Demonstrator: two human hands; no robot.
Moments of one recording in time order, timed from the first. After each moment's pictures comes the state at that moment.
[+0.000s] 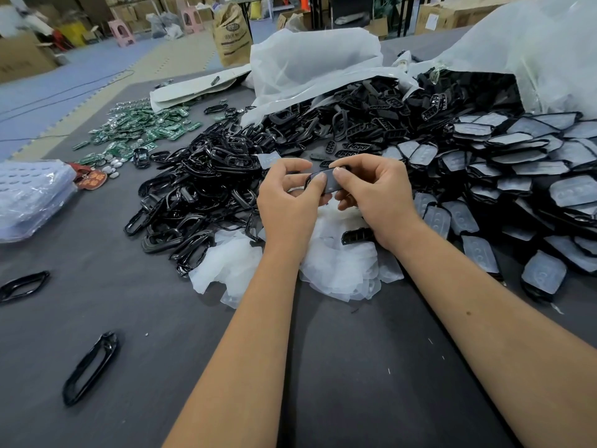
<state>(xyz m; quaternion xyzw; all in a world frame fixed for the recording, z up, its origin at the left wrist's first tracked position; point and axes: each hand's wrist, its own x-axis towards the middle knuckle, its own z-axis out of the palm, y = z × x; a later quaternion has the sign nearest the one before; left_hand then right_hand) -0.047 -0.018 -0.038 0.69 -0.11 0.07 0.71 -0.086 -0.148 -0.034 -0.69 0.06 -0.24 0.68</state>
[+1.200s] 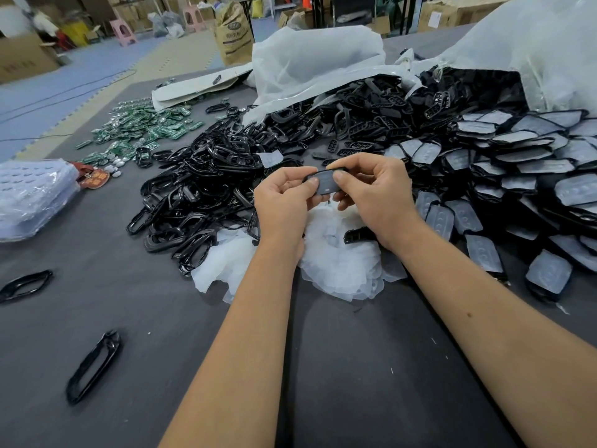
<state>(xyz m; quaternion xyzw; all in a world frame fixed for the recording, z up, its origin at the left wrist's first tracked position) -0.042 -0.014 -0.034 0.61 -0.04 -0.03 0.79 -0.086 -0.146 -0.034 -0.72 0.04 -0.25 0.65</state>
